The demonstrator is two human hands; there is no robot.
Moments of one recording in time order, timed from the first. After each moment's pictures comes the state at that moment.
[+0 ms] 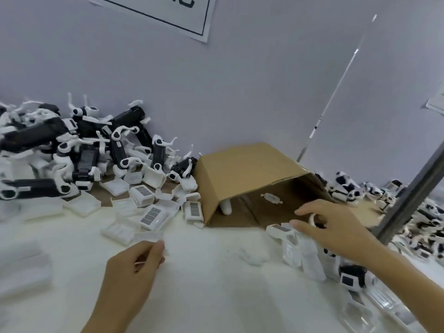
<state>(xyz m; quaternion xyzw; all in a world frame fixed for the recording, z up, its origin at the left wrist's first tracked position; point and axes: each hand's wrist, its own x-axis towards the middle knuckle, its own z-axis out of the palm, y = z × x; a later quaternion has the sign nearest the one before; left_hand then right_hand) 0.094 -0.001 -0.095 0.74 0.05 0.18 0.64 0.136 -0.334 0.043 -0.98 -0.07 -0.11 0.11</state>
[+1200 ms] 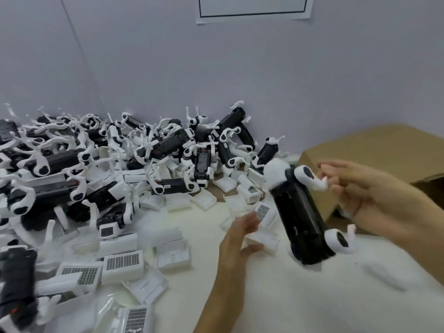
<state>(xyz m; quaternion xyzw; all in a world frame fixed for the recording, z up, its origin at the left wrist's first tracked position) 0.098 0.026 -0.086 0.53 0.06 0.19 0.82 0.174 -0.147 0.048 -0.56 -0.07 0.16 0.81</state>
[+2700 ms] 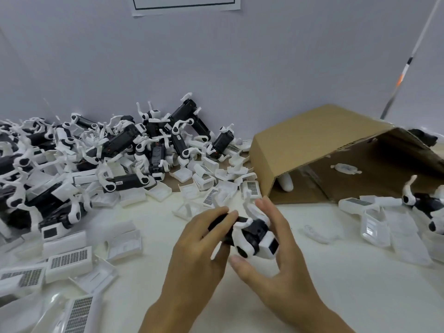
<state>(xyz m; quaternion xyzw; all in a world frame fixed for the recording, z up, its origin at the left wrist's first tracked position) 0.067 0.003 -0.078 0.87 -0.17 0.40 0.24 0.081 -0.163 -0.091 -0.74 -0.26 -0.08 0.62</state>
